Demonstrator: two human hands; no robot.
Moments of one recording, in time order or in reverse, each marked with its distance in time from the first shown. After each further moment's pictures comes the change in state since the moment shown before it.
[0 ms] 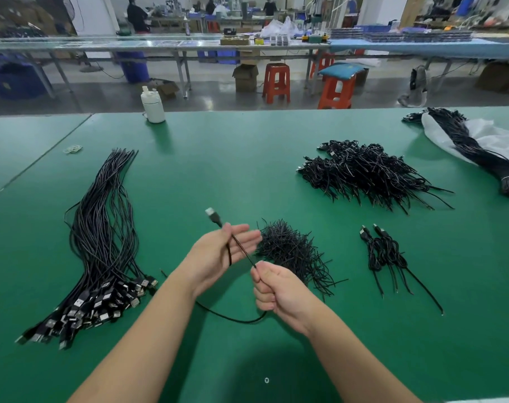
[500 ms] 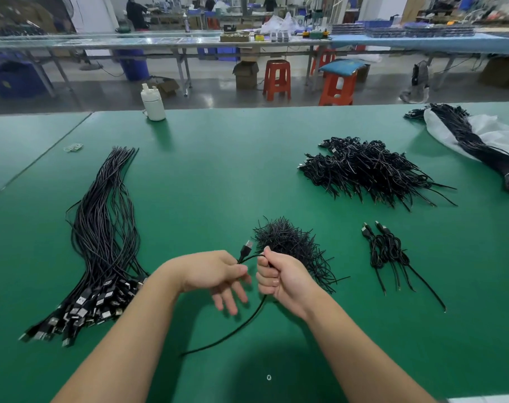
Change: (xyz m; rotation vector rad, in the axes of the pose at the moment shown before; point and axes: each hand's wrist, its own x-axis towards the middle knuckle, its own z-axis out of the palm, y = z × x) left_hand -0.024 0.022 -0.004 0.951 -0.354 -0.499; right_hand 0.021 -0.006 -0.007 0.217 0.071 0.067
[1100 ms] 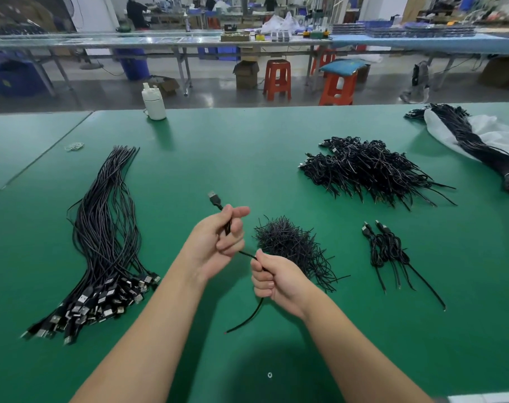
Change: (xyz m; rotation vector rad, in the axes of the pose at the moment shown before) left_hand 0.017 0.016 -0.002 -1.111 0.241 0.617; right_hand -0.006 0.001 0.013 -0.180 -0.033 0.044
